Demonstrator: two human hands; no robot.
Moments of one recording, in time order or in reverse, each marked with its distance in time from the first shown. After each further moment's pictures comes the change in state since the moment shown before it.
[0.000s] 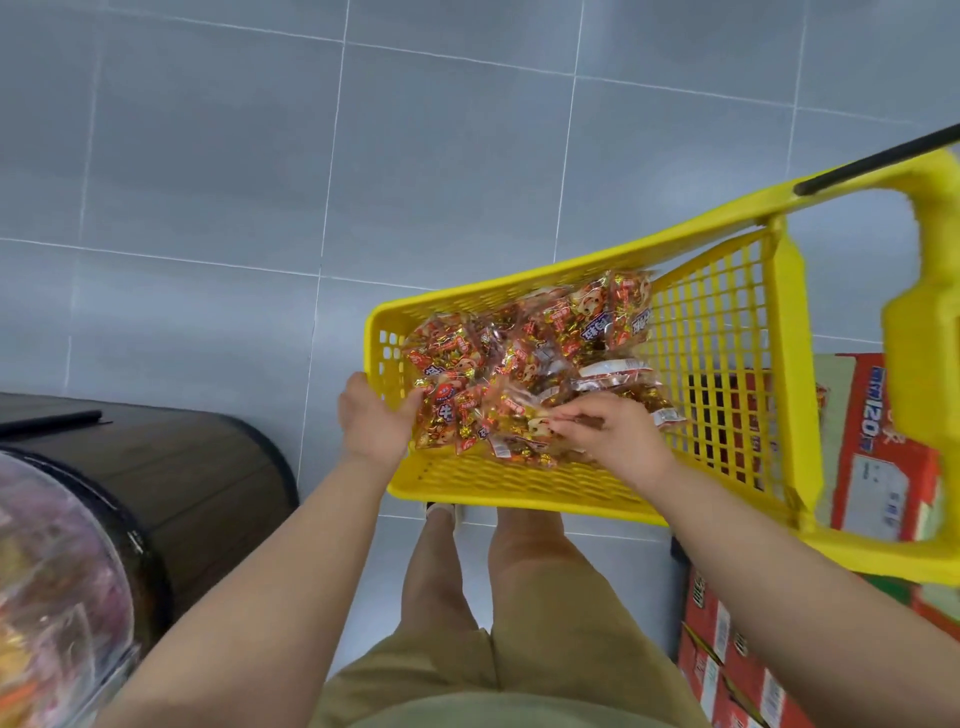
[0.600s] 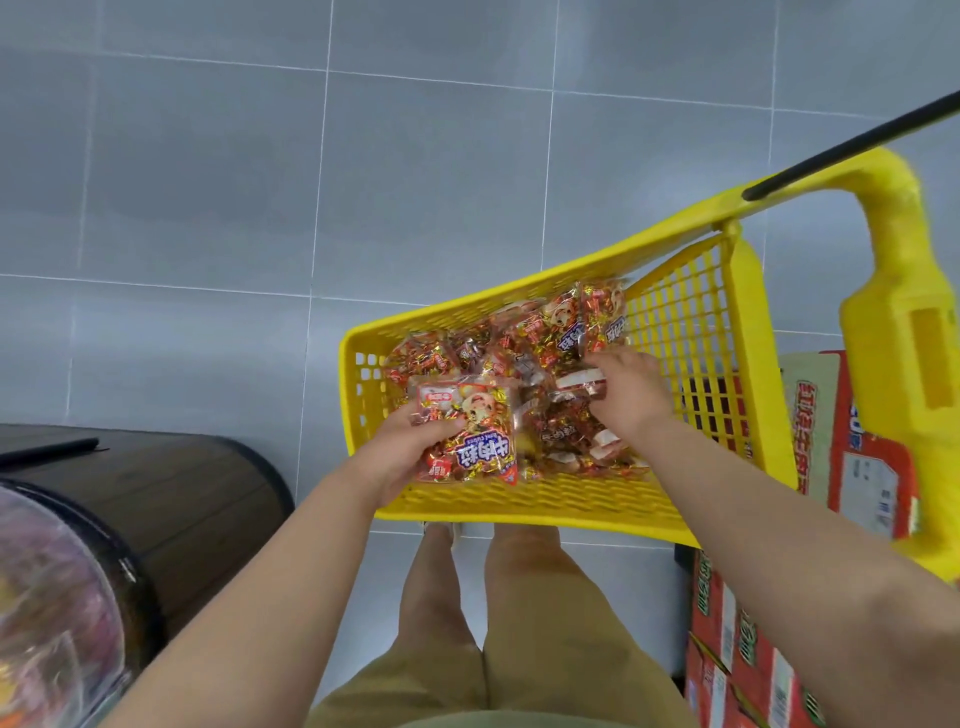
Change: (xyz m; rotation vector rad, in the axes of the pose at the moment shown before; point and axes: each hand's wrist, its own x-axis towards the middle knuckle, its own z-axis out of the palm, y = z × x) left_hand -0.036 0.042 0.009 -0.525 -0.663 -0.206; right_hand 0.056 0.048 -0.039 -0.687 0.074 0.159
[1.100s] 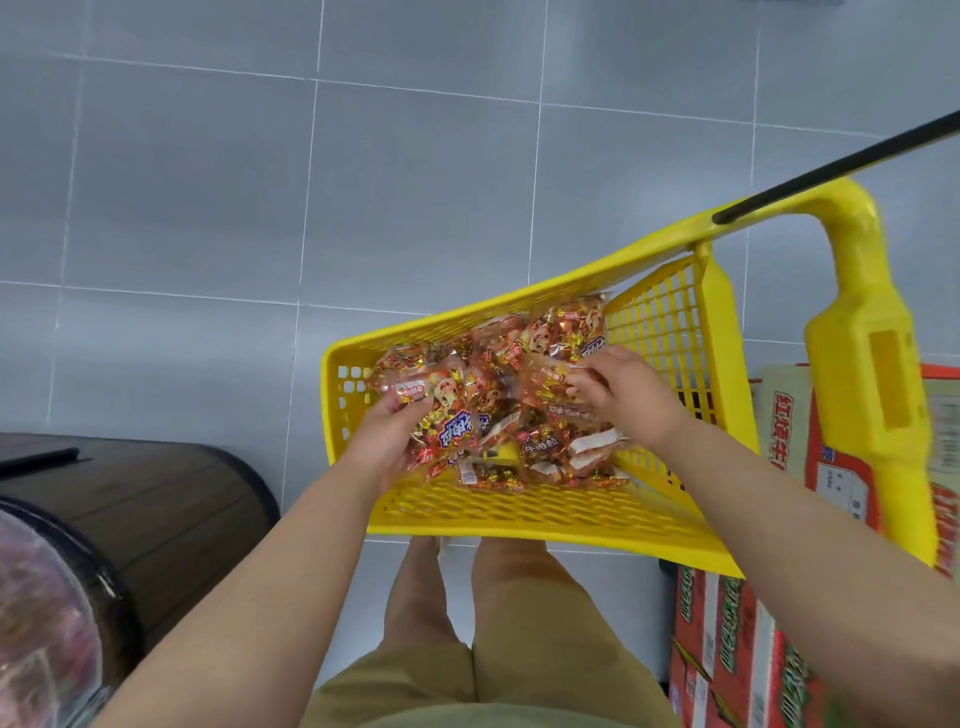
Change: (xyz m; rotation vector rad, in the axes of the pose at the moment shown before) left_hand 0.013 0.016 0.013 -0.098 0.194 0.045; right_hand -0.011 0.010 -0.045 0.260 0.085 -0.322
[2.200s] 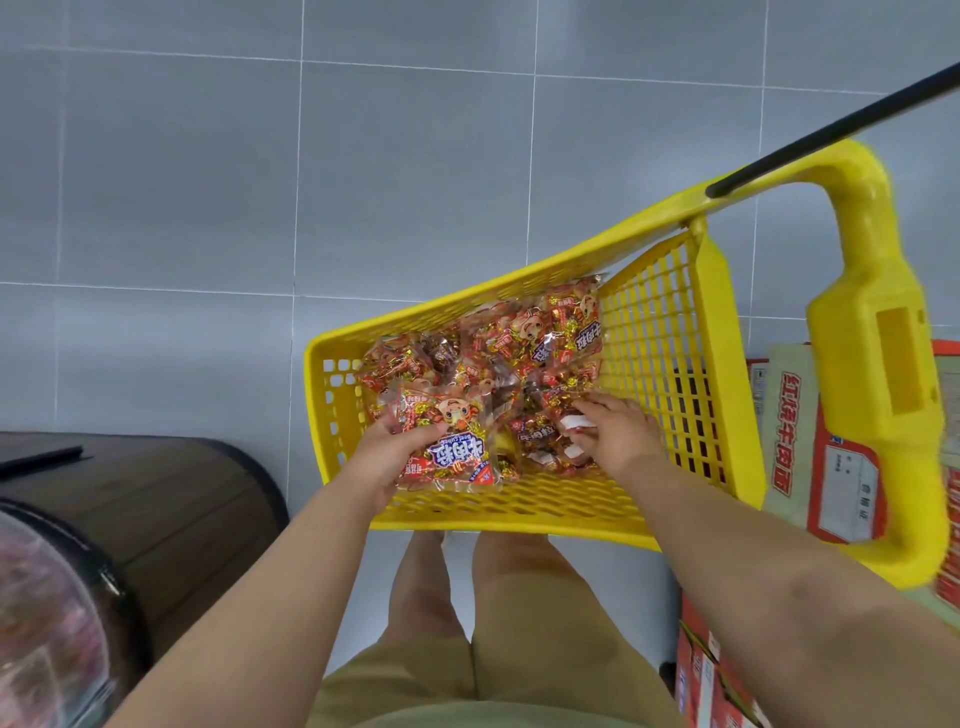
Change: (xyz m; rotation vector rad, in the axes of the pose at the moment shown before) left_hand -0.001 -0.025 0.007 0.072 0.029 -0.113; right_hand -0.025 0.055 0.080 -0.258 -0.254 0.380
